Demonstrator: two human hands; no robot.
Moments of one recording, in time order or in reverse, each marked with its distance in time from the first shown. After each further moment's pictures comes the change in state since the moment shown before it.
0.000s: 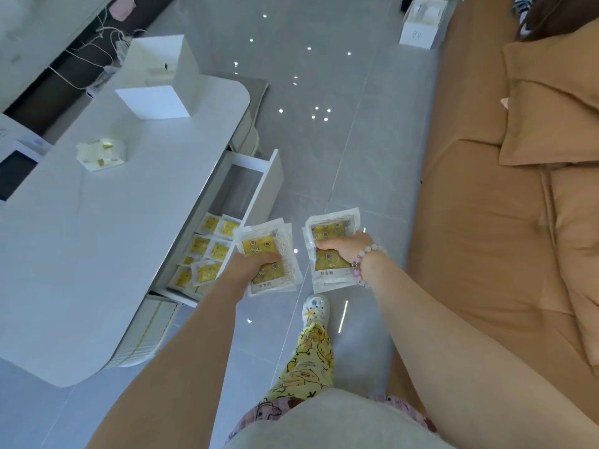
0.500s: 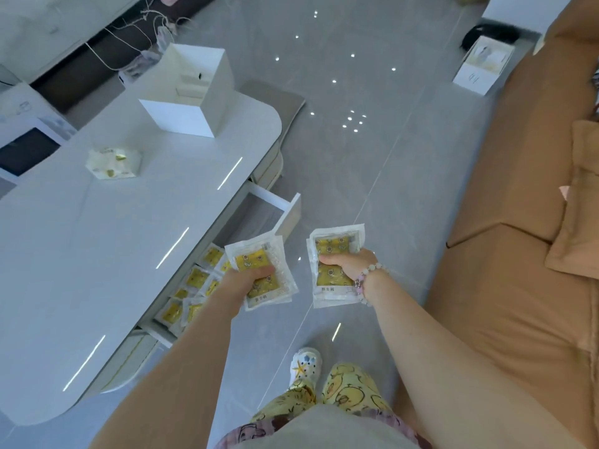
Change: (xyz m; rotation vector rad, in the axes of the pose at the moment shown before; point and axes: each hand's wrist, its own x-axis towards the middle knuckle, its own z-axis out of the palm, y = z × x) left_hand 0.138 0.110 -0.012 -0.205 0.108 -0.147; right_hand 0.133 -0.162 -0.029 -0.081 -0.075 0.046
